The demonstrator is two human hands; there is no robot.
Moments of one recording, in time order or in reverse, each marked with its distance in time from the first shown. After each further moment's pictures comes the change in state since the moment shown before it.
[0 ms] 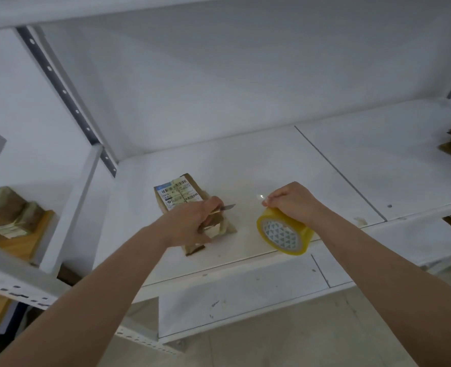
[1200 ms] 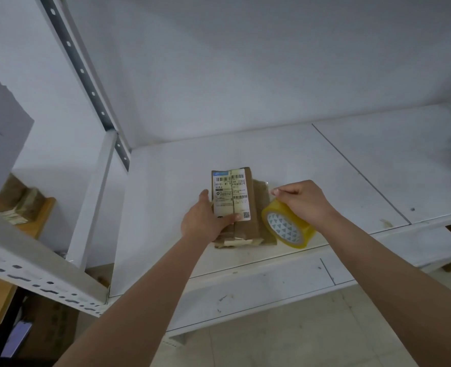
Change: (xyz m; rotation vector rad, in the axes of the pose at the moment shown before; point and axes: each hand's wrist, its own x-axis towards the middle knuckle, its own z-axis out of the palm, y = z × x) left_hand 0.004 -0.035 0.046 -0.457 0.294 -0.653; right_hand 0.005 -0.032 0.053 0.035 0.160 -0.026
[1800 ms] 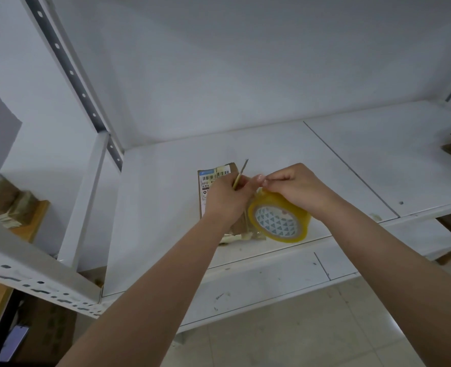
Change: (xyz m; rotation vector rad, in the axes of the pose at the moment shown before) left_hand -0.031 0.087 -0.015 -0.573 0.016 0.203; right_hand -0.026 -0.042 -0.030 0.081 -0.152 -0.119
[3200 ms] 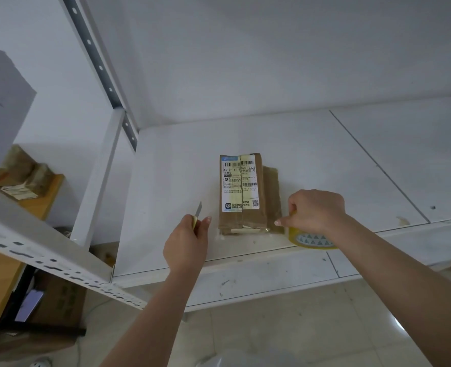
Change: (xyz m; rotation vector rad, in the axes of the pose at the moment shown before) left_hand -0.054 -0.137 -0.045 0.562 0.343 -0.270; right_hand 0.017 0.052 0.032 -1.050 -0.158 0.046
